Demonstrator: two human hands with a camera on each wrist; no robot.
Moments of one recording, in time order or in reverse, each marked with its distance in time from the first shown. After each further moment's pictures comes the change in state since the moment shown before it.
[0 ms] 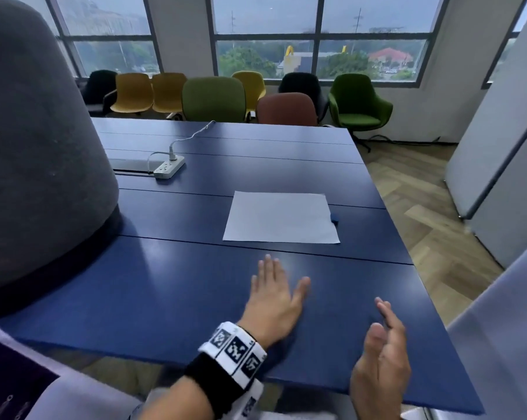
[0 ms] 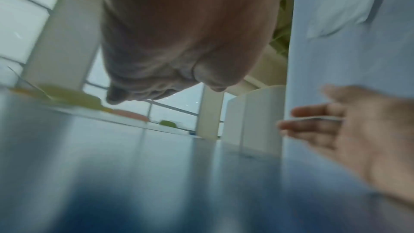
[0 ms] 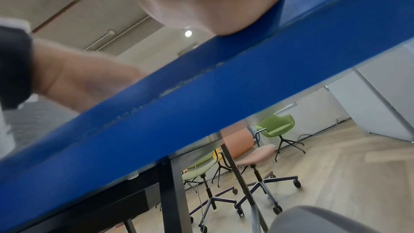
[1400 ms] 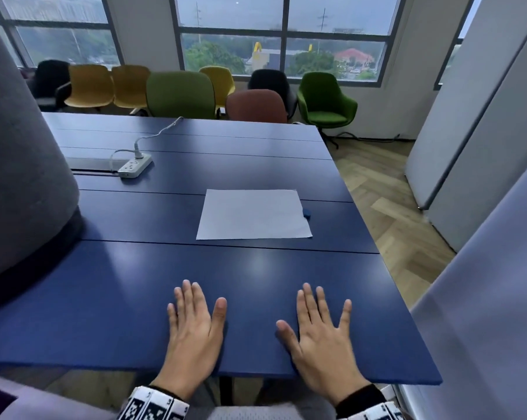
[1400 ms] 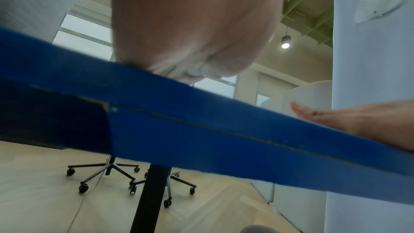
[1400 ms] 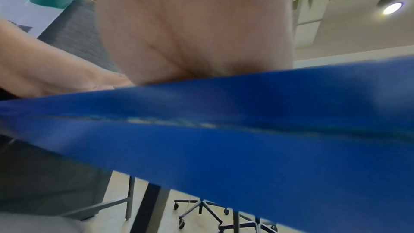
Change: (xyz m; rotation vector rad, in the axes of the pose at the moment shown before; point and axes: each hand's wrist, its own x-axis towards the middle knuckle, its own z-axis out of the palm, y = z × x) left_hand -0.047 -0.078 0.003 -0.132 0.185 -0.057; right_hand 0.008 0.017 0.013 -1.144 -0.746 -0.340
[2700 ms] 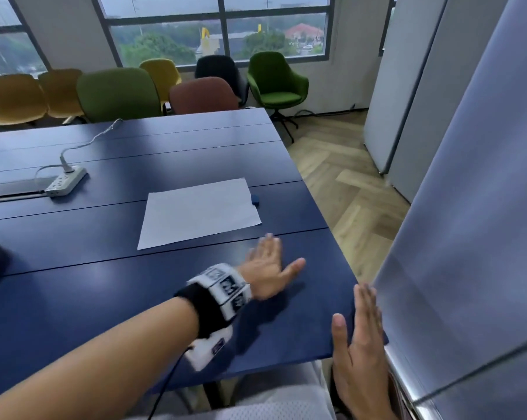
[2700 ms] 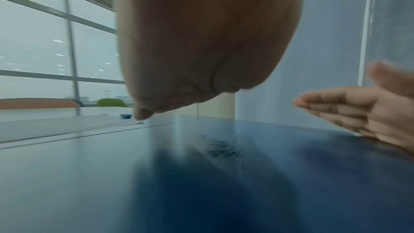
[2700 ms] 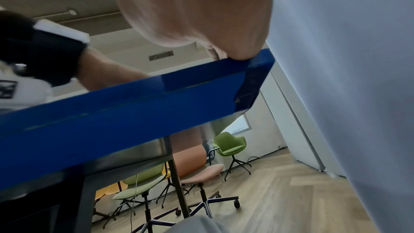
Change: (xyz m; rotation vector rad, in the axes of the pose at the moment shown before) left_hand 0.078 0.172 0.067 0.452 -0.518 0.379; right_hand -0.068 0.080 -0.003 0.750 0.567 0.398
